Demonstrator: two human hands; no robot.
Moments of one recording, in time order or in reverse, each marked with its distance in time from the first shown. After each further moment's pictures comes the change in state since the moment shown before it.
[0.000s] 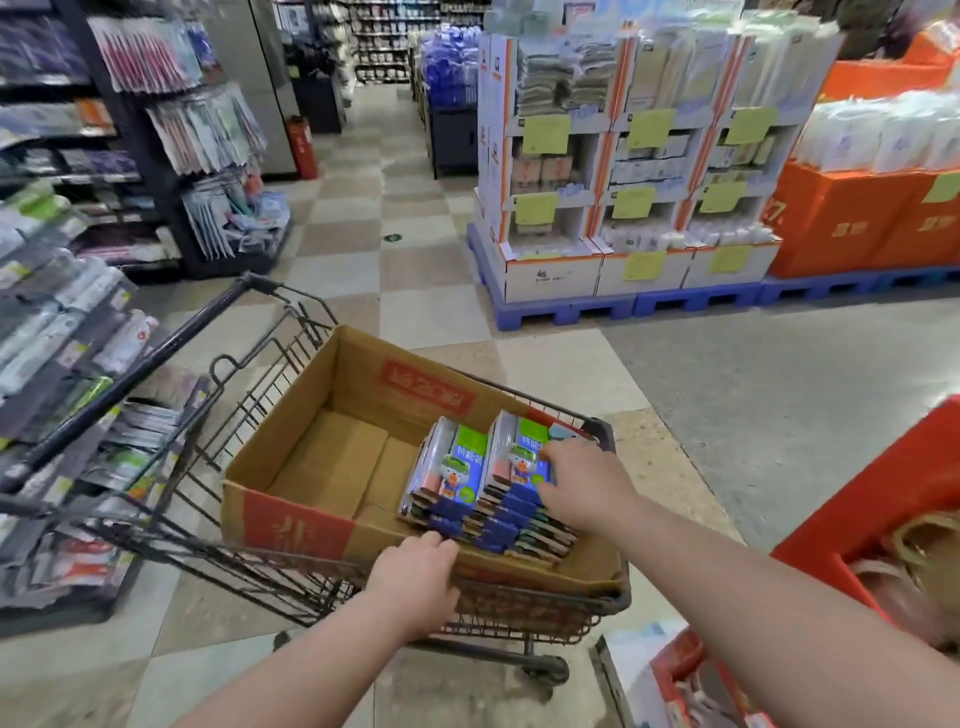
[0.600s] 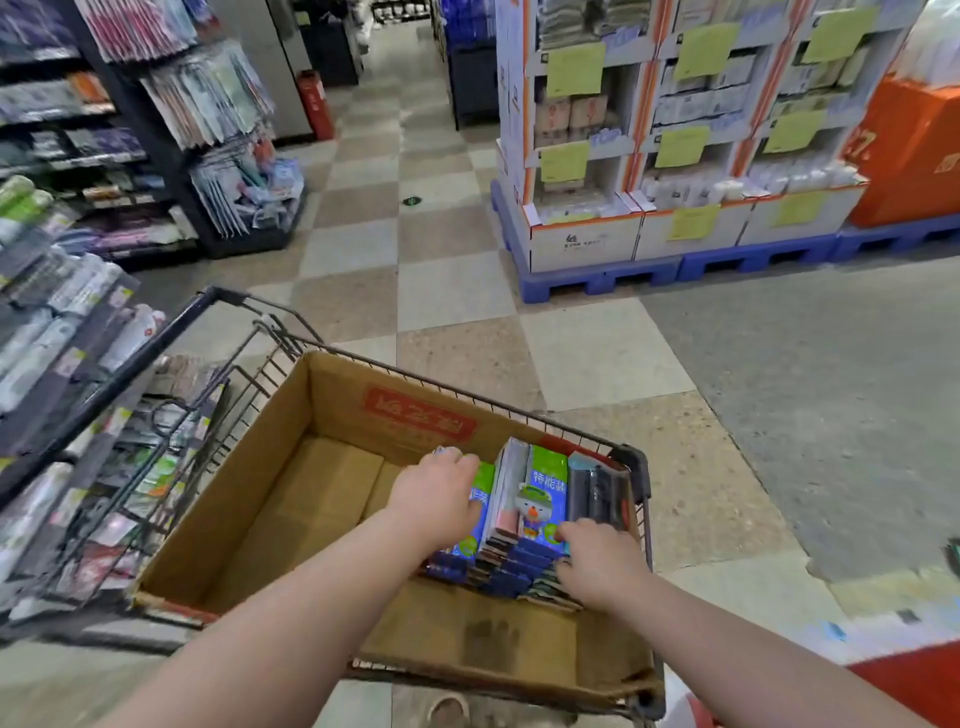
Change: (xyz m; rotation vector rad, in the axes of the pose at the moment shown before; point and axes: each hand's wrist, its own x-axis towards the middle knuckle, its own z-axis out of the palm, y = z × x) left_hand 0.170 -0.005 -0.097 -0.006 0.128 -0.052; right_hand 0.104 0.064 0.073 0.068 -0.310 0.008
